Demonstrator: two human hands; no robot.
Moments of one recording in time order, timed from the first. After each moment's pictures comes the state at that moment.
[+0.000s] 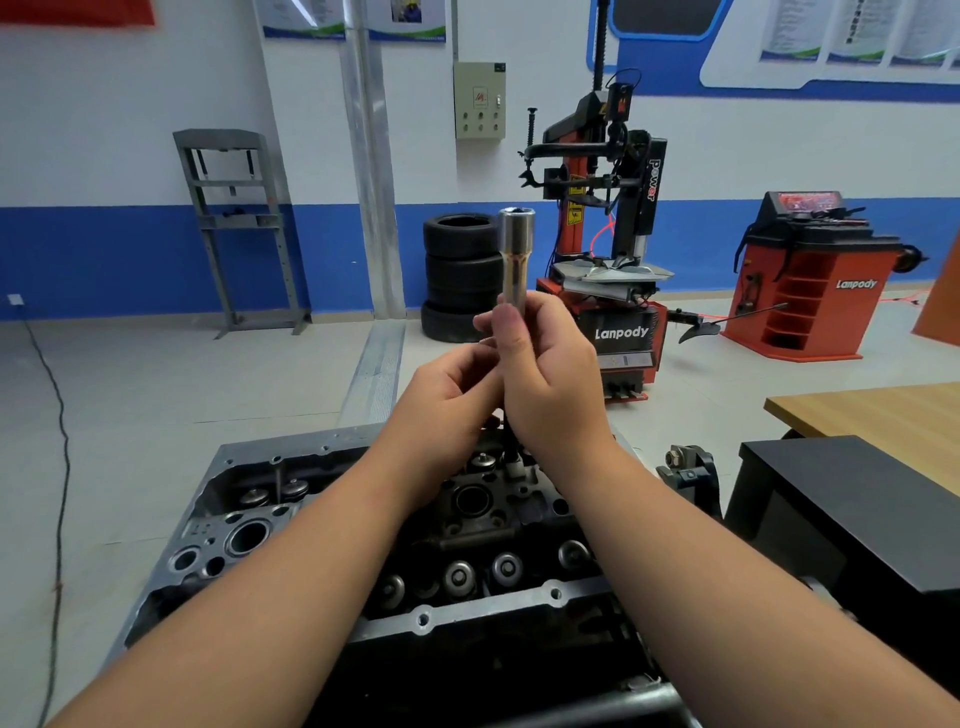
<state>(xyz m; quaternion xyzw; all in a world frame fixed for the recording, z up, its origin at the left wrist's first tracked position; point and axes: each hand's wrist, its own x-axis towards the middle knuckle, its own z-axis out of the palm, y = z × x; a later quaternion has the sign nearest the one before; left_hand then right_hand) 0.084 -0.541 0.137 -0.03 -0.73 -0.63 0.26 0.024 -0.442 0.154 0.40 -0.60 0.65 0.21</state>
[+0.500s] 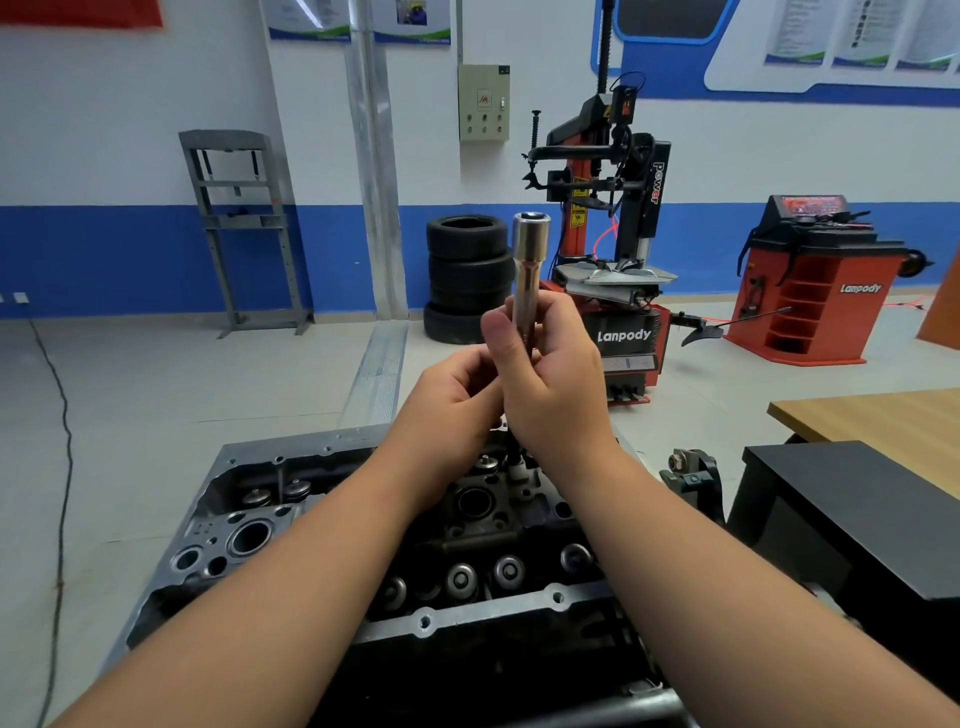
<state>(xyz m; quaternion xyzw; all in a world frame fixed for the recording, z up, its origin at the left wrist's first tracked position) 0.086 -0.538 0.140 -0.04 -0.74 -0.62 0.26 0.026 -0.442 0.156 0.41 -0.60 0.64 0.23</state>
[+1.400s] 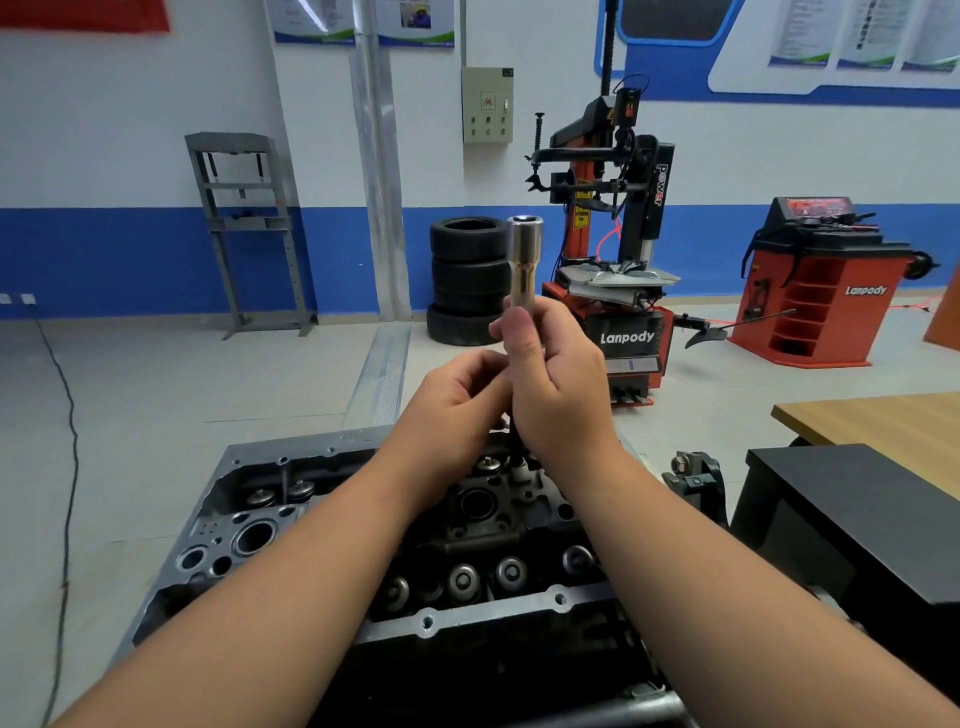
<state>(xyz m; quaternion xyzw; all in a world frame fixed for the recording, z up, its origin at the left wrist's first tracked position) 0.086 -0.539 0.139 -0.04 -0.74 -0.62 0.25 0.025 -0.441 0.156 0.41 -0.62 0.63 0.23</state>
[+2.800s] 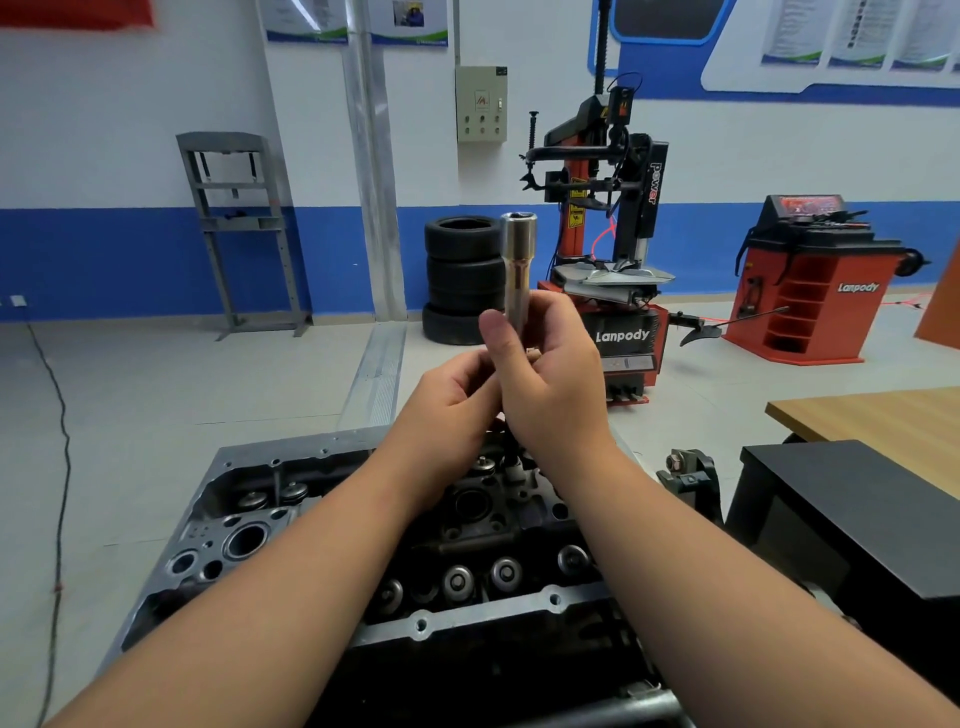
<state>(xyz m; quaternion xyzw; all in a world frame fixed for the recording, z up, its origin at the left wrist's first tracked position) 0.085 -0.536 0.139 -0.05 -0.74 -0.62 0.25 0.025 -0.442 0.157 0.40 -0.59 0.67 0.20</state>
